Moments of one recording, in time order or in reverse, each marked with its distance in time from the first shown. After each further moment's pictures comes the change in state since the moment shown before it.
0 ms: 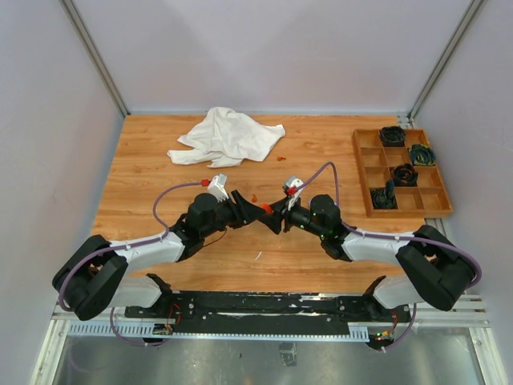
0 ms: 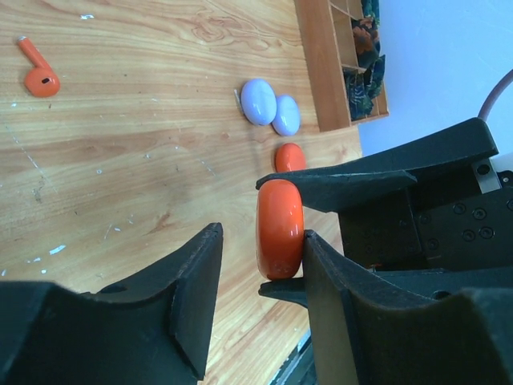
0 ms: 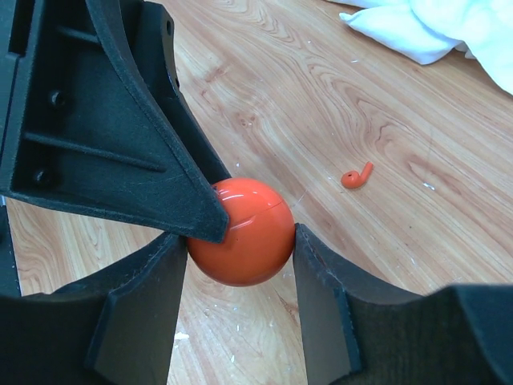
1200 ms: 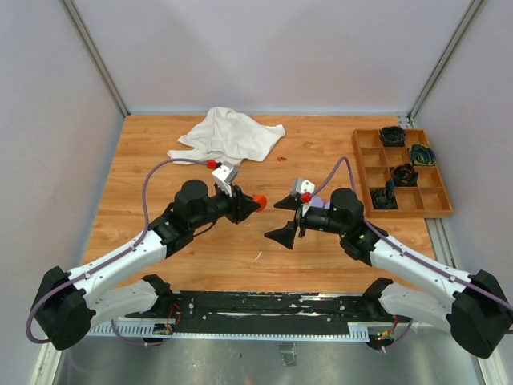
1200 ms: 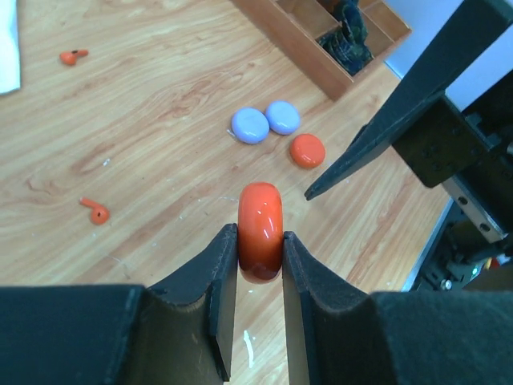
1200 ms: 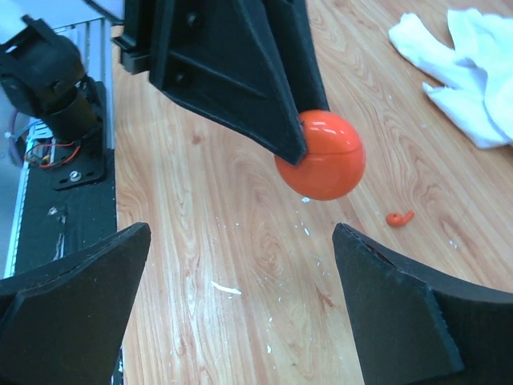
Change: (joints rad) left arm -0.017 -0.245 0.197 -0.376 0.078 0.607; right arm -0.043 -0.366 0.073 -0.425 -0.286 -0.151
